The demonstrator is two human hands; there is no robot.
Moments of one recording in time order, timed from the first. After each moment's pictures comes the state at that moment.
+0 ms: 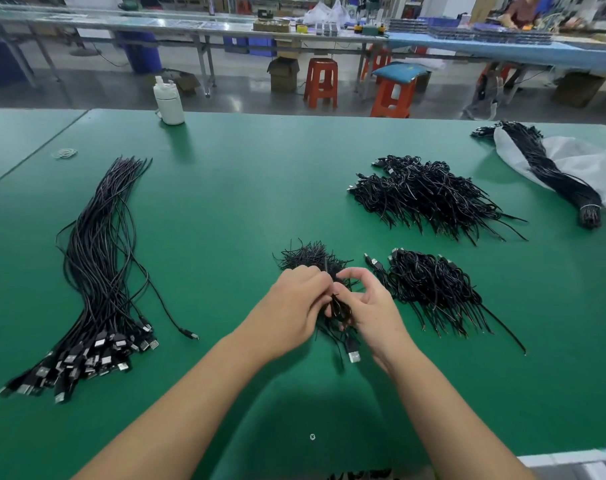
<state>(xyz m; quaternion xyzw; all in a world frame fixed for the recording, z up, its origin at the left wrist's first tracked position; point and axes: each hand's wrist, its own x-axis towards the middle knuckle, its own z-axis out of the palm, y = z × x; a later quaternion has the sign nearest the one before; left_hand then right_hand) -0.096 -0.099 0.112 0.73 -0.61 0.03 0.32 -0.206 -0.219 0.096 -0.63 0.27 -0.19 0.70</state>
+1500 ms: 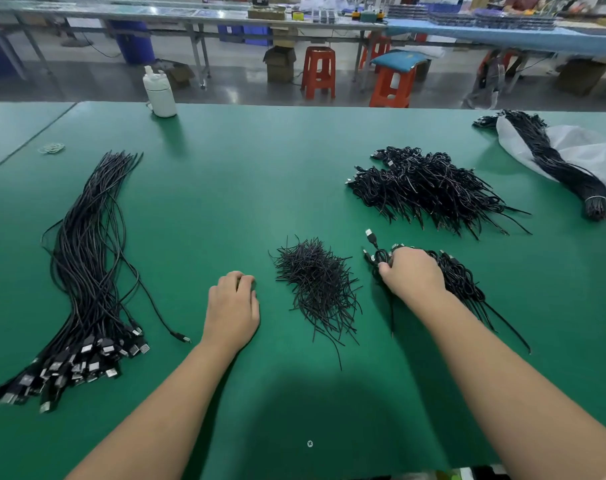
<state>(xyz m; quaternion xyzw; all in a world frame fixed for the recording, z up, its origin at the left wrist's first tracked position) -0.017 -0.083 -0.012 0.91 -0.35 0.10 0.20 -0.183 -0.339 0.087 -0.90 0.42 -0.01 0.05</state>
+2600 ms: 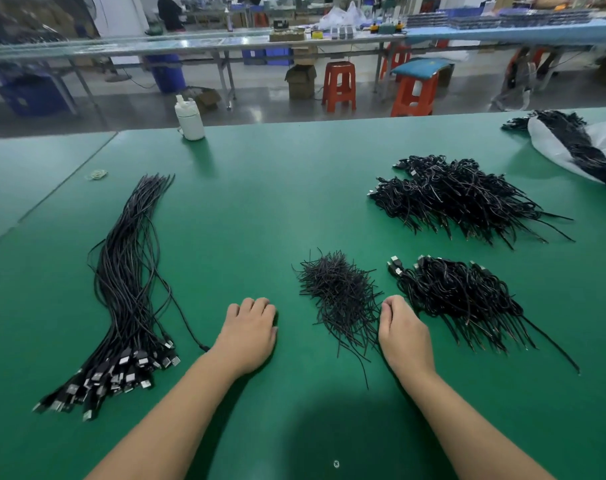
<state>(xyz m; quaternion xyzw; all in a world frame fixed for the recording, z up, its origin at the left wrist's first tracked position) -0.012 -0.058 0.007 0.89 -0.45 0.00 -0.06 -0.197 -0.277 -0.014 -0.87 0.37 -0.23 0.23</state>
